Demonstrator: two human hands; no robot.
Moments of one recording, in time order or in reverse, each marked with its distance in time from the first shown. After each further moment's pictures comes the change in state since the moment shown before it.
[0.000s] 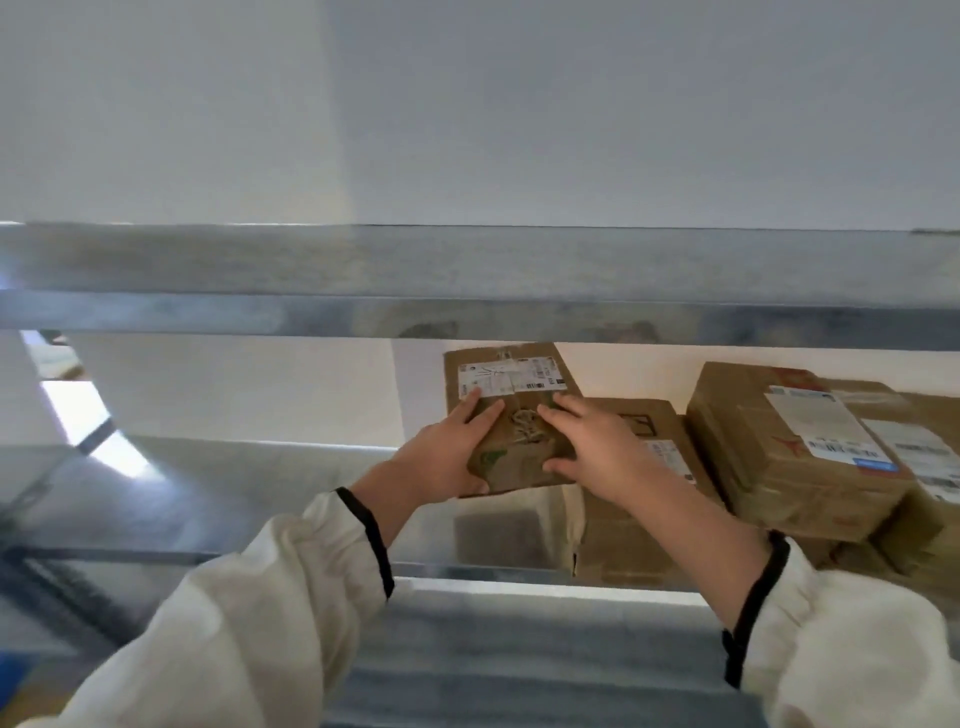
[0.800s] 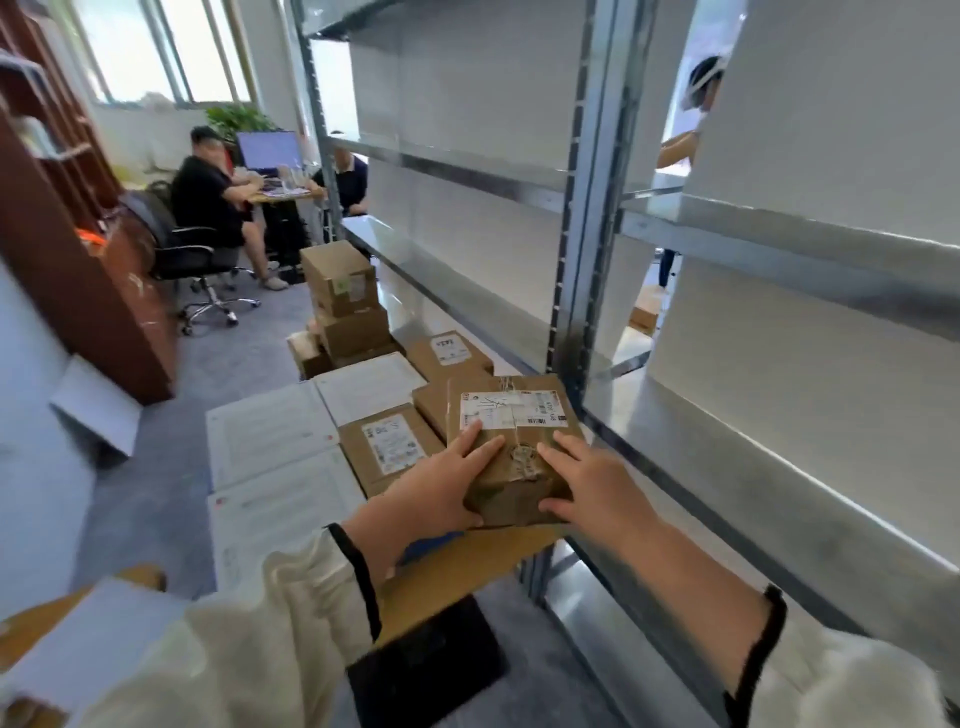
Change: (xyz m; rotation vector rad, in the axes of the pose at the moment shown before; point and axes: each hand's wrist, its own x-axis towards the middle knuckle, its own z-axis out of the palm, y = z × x) left_hand -0.531 -0.194 -0.013 -0.050 0.126 -0.954; right_hand -0.069 -0.509 0.096 0.064 -0.148 -0.946
